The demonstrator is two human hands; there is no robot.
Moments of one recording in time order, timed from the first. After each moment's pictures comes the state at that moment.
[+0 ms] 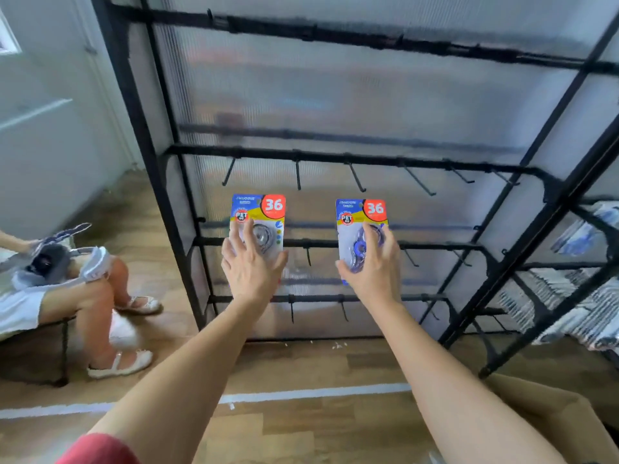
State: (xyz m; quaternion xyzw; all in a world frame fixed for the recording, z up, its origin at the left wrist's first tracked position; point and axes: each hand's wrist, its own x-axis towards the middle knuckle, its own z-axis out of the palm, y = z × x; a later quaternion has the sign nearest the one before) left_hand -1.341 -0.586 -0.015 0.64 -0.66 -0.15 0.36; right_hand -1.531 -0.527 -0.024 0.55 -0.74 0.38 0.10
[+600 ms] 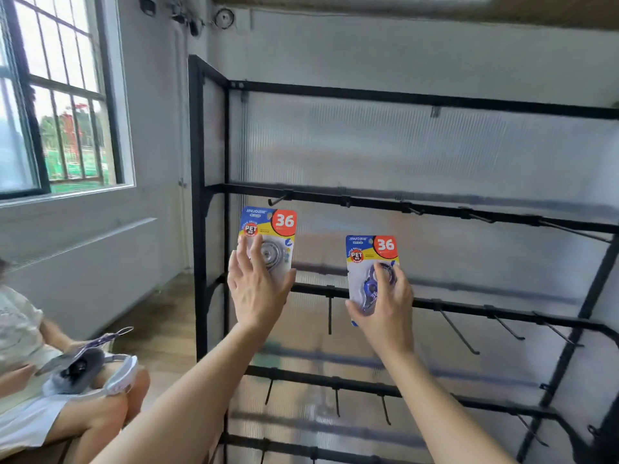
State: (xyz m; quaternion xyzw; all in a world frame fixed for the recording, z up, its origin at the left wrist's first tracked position) left_hand -1.328 -0.681 0.148 0.56 -0.64 0.00 0.53; right_hand -1.533 -0.647 0.114 0.60 -0.59 0.49 0.23
